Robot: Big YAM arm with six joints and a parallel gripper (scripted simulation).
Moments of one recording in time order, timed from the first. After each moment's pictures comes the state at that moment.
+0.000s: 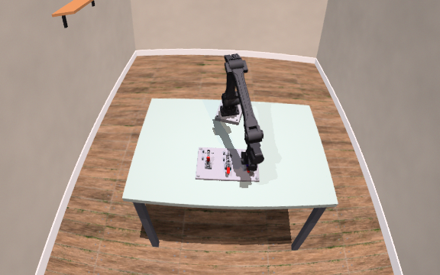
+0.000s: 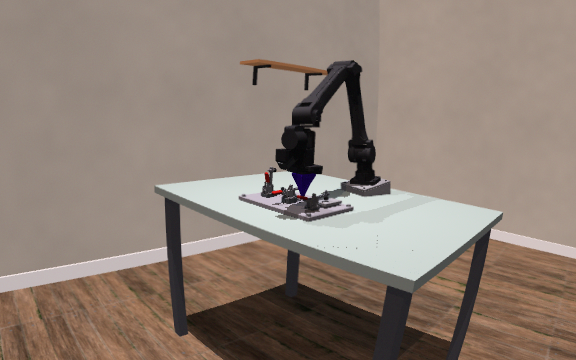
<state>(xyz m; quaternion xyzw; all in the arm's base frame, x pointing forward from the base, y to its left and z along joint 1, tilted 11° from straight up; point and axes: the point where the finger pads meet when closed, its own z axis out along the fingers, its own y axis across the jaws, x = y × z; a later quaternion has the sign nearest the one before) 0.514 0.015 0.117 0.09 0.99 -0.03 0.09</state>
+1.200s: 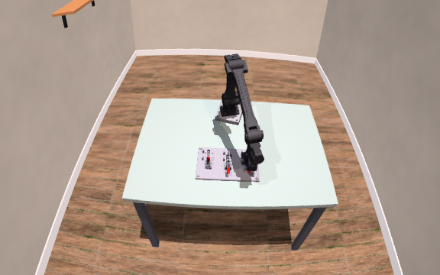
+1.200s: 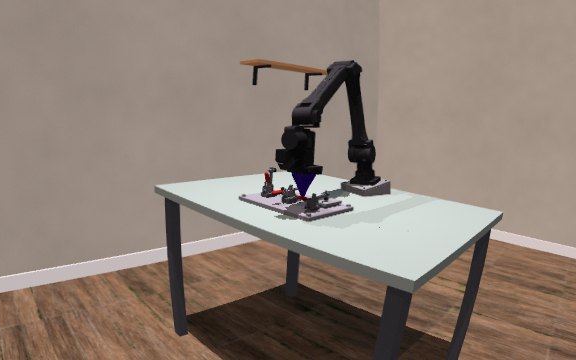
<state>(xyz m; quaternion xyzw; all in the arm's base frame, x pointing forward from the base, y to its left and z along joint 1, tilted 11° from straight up) 0.515 0.015 0.116 0.09 0.99 -0.03 0.09</state>
